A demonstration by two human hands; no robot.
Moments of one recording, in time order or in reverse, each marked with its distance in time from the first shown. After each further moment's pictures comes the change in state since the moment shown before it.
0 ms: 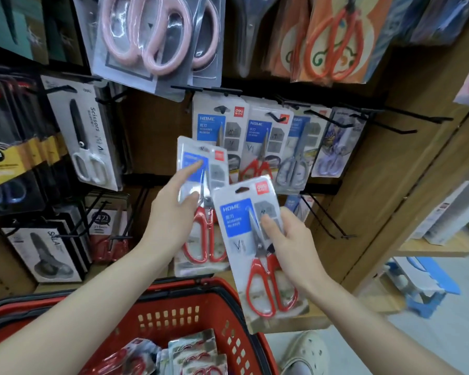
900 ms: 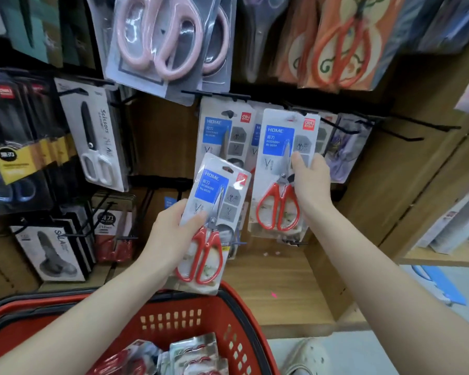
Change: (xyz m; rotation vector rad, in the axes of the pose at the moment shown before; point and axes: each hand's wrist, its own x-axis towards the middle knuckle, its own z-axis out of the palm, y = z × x) left_hand -0.012 -0.024 -0.008 -0.022 -0.031 -0.221; right_hand 0.096 -0.026 -0.016 0.141 0.376 0.101
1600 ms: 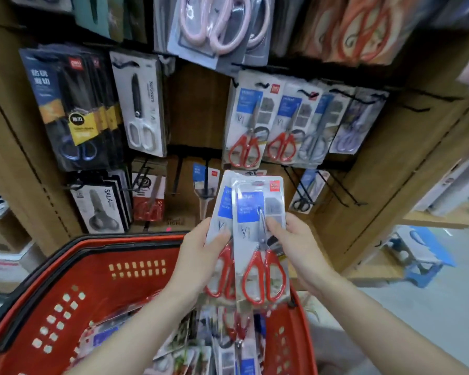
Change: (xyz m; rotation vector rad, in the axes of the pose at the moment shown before) left_hand -0.118 -0.026 -0.035 -0.127 -0.083 -0.077; right_hand -0.191 0.026 -0.007 0.005 -0.425 0.243
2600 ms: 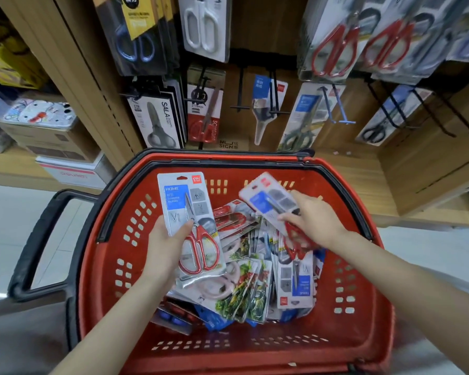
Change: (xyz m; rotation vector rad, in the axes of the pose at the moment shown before) left_hand -0.067 -0.128 -0.134 -0.034 0.391 -0.430; right_hand 0.012 0.113 0.072 -0.982 -0.407 -0.308
